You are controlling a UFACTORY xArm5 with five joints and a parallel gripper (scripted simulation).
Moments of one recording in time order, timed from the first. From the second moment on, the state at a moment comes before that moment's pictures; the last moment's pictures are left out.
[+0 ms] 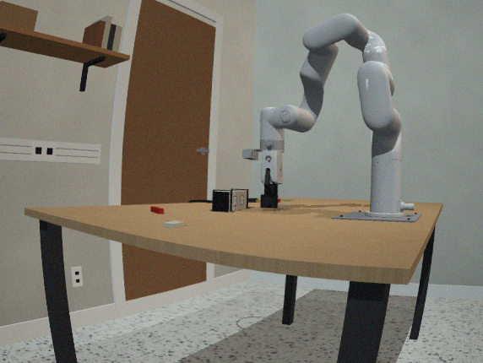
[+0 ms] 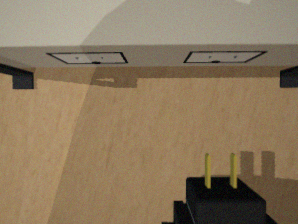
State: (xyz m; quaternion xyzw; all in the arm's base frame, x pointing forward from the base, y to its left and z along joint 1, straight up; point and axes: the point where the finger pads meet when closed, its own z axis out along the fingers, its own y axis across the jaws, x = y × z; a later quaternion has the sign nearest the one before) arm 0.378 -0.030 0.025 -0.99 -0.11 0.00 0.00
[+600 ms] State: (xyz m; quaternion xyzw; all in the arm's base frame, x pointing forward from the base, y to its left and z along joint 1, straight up) arm 0.388 -0.028 0.025 -0.99 -0.11 0.00 0.00
